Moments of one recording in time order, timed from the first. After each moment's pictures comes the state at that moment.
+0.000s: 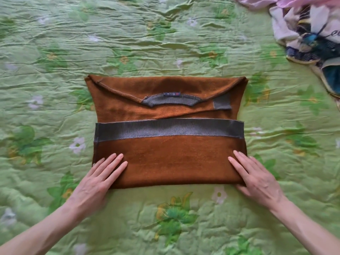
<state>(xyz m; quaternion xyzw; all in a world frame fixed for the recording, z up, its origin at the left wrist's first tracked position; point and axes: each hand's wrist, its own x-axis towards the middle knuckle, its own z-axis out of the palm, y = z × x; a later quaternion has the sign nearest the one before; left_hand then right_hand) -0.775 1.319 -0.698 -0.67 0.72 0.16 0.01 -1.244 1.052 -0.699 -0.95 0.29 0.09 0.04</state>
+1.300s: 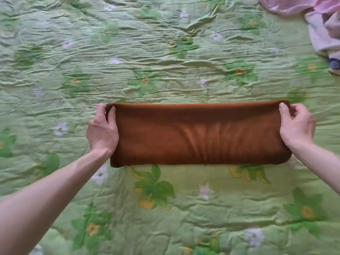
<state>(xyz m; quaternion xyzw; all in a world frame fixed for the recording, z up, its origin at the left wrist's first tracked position) -0.666 1.123 -0.659 -0.91 0.28 0.07 -0.29 -1.089 0.860 -0.664 -0.67 0.68 -0.22 0.20</state>
